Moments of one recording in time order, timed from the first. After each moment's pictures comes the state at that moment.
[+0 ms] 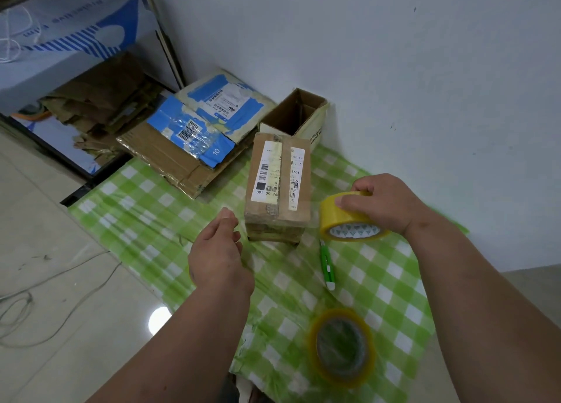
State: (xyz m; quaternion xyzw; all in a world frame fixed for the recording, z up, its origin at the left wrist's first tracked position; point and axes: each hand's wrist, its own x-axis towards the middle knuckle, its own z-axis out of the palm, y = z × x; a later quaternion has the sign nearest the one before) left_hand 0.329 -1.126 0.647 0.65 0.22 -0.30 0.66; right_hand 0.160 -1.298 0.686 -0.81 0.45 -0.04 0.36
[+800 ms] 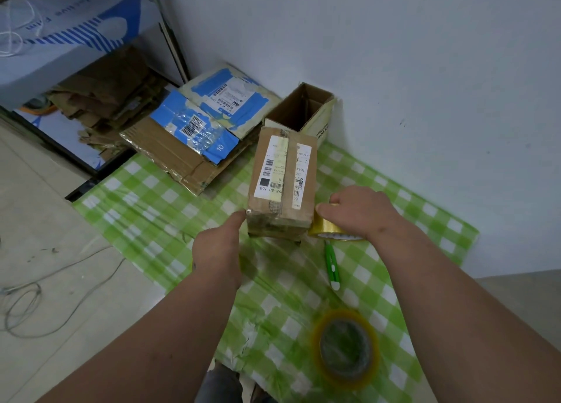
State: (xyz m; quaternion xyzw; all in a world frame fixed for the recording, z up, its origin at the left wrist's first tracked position) left_hand 0.353 -1.128 0.630 0.77 0.18 -0.36 0.49; right_hand 0.196 -1.293 0.636 -0.86 0.45 0.11 0.19
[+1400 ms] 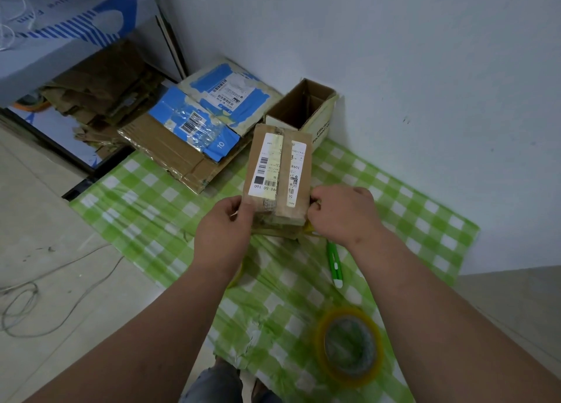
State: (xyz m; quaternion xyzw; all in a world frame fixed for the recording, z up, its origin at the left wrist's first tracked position) left_hand 0.365 -1.121 0.636 0.84 -0.21 -0.28 0.41; right_hand 0.223 -1.260 0.643 -0.87 0.45 0.06 0.18
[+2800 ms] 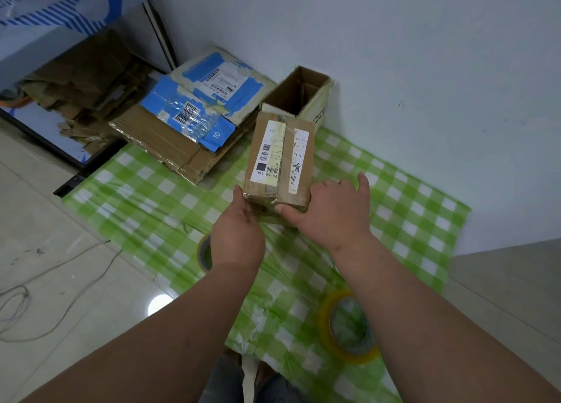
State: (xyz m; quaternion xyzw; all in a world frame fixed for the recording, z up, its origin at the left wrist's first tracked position) left_hand 0.347 -1.115 0.612 0.88 -0.26 -0.22 0.34; right_hand 0.230 -1.219 0.641 -0.87 0.49 0.05 0.05
